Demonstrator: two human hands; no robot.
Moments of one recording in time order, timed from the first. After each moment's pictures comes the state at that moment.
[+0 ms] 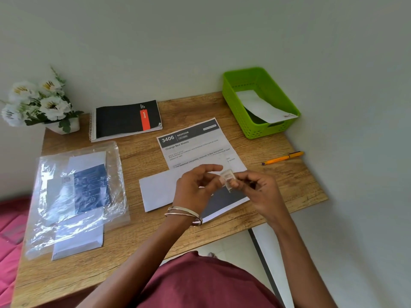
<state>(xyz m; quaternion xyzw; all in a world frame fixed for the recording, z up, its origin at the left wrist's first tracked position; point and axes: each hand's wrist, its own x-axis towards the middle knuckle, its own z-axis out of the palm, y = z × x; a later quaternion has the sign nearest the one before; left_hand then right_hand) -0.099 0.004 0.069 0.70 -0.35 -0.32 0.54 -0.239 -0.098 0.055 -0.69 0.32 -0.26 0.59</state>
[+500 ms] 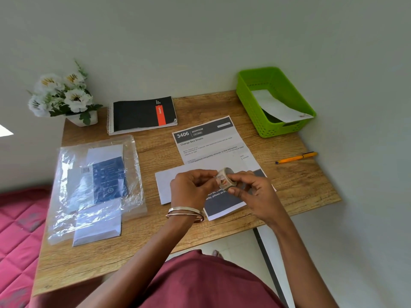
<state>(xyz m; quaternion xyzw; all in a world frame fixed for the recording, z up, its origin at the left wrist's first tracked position) -0.083 0.038 0.069 0.73 -0.25 -0.29 0.57 -0.214 -0.069 0.050 -0.75 0.26 -0.21 0.57</state>
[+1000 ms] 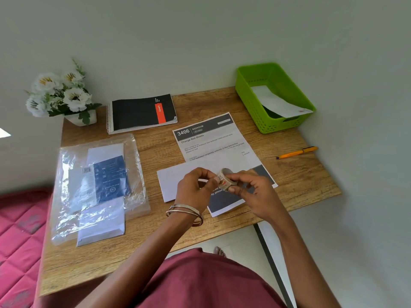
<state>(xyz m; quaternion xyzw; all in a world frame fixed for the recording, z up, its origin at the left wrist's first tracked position) -0.078 0.041 0.058 0.76 -0.26 -0.33 0.49 -0.212 -0.058 0.050 -0.80 0.30 -0.18 0.49</state>
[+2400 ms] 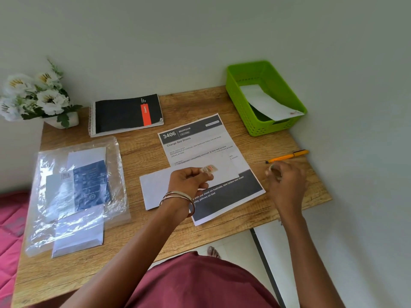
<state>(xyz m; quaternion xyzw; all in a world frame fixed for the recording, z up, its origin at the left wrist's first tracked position) -0.078 -0.009 0.055 0.69 -0.06 -0.44 0.57 -0.253 -0.138 0.027 -0.76 0.58 -0.24 0.16</state>
